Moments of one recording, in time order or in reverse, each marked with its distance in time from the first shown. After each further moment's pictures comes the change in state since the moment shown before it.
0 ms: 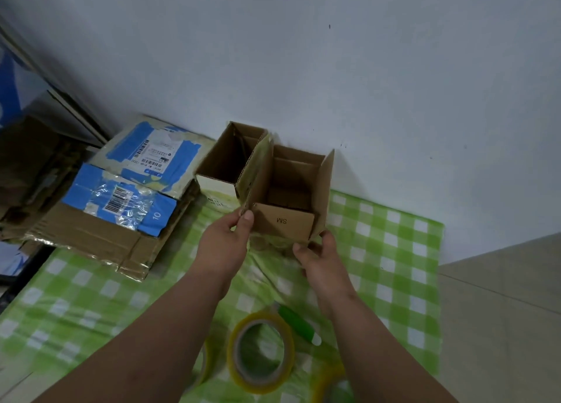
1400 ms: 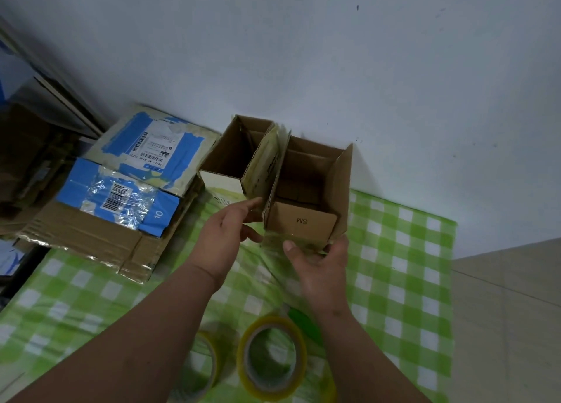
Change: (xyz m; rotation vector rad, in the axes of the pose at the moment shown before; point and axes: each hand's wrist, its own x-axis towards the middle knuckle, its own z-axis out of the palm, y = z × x) left_hand 0.030 -0.009 -0.018 -0.097 -0.167 0.132; right_hand -0.007 0.006 0.033 -0.035 0.266 -0.232
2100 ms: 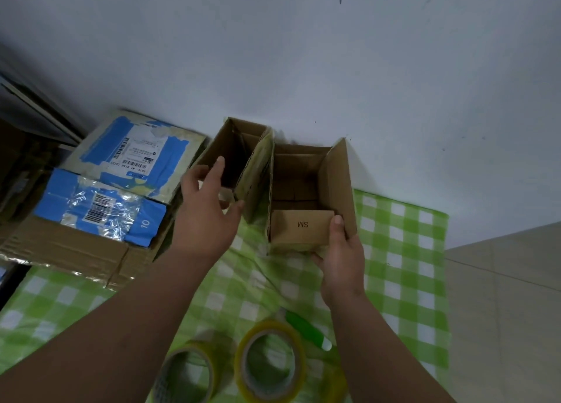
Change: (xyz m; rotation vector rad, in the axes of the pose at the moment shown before) left_hand 0.039 0.004 -0.014 0.666 0.171 0.373; right_hand 0.033 -0.010 -0.013 0.327 0.189 0.237
